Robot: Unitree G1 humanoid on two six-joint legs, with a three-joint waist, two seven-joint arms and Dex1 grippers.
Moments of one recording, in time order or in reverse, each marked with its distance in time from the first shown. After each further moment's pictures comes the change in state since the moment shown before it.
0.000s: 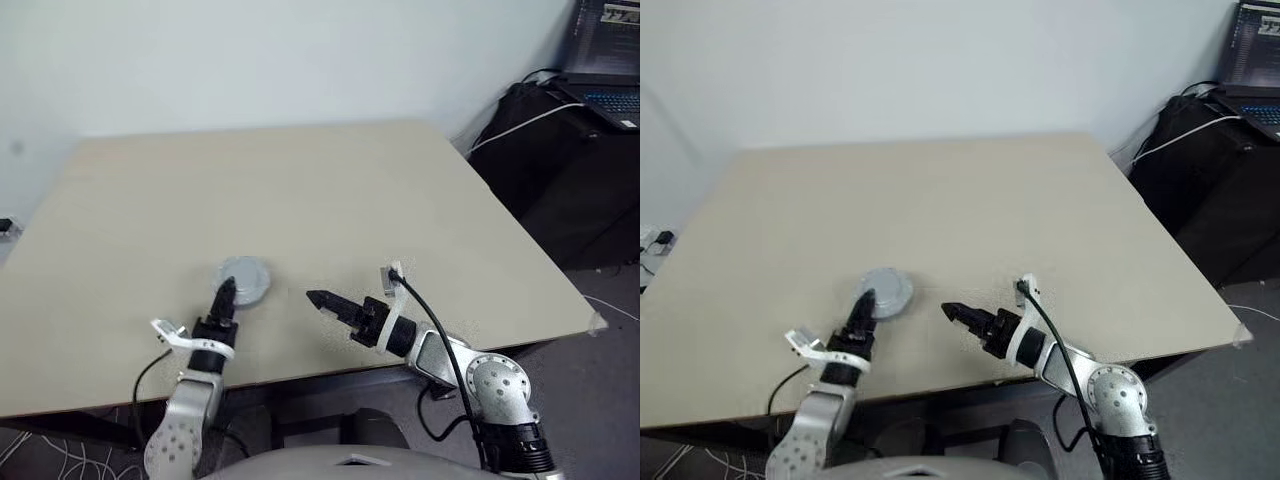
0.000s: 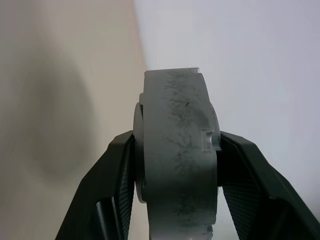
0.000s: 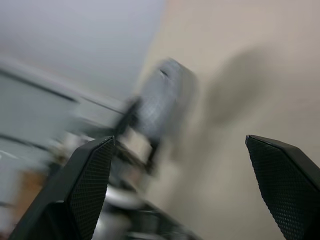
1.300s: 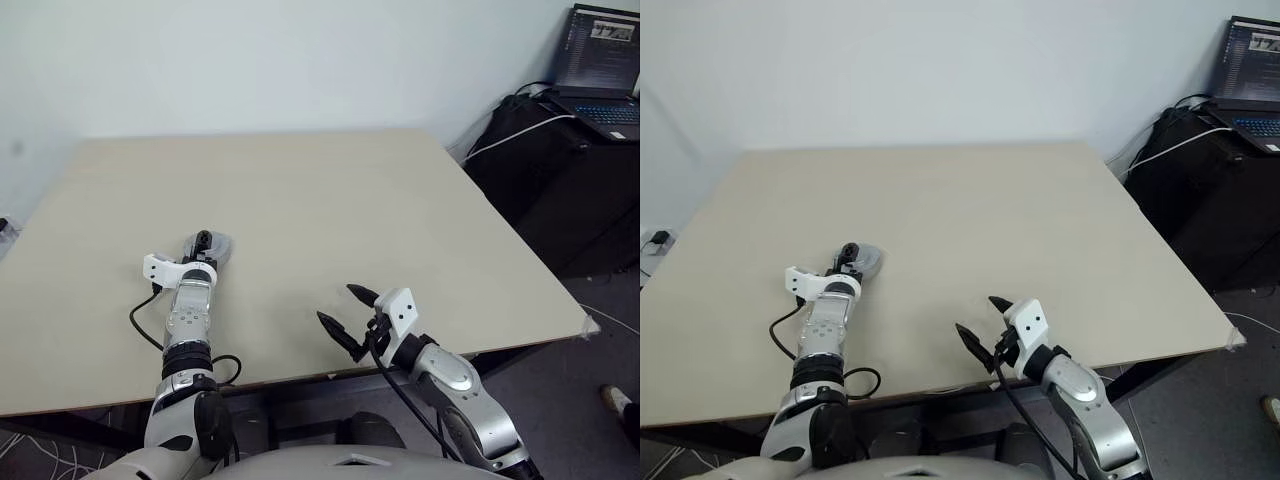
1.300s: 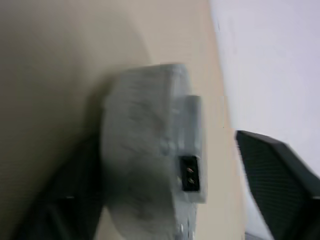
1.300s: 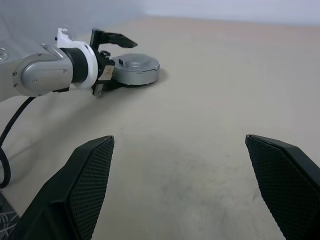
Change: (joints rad) left arm -0.690 0.029 0.392 0.697 0.407 -0.073 0.270; right arm 0.147 0.000 0.166 0.105 -0.791 -0.724 0.251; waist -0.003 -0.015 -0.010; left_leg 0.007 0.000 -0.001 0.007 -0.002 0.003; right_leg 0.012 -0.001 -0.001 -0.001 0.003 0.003
